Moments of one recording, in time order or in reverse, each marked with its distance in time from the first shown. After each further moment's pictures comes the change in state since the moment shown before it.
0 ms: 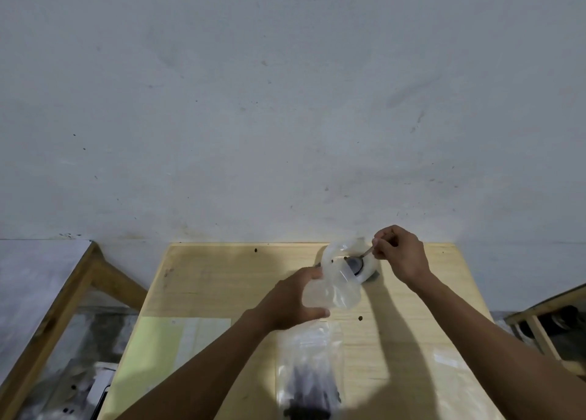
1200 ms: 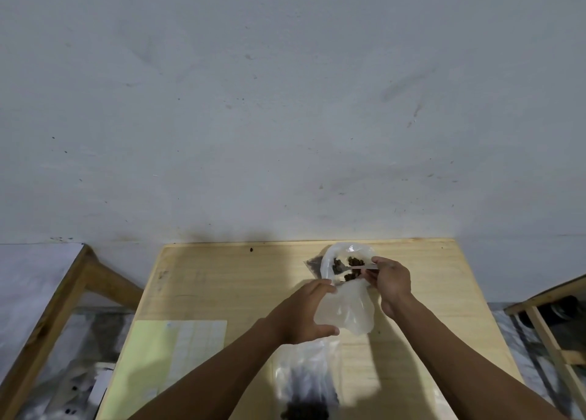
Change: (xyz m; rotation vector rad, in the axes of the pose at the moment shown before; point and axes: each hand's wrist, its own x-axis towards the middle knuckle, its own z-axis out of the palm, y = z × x) left_hand 0.009 -0.003 0.034 0.086 -0.068 0.200; right_hand -0.015 0.047 0.043 0.535 0.234 0.565
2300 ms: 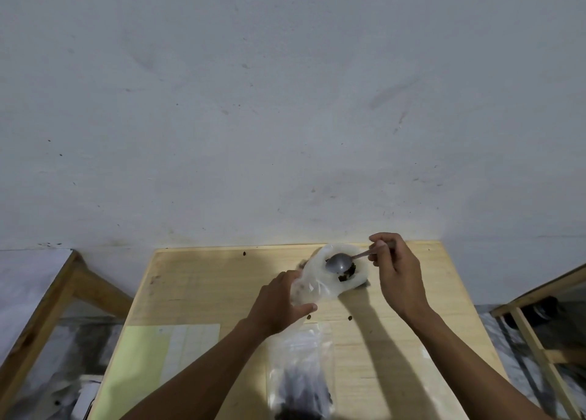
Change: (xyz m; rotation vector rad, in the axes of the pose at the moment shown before) left_hand -0.004 -0.006 -0.017 0.031 0.222 -0.291; right_hand -0.070 -0.048 -0.027 -0.364 -0.182 -0.792
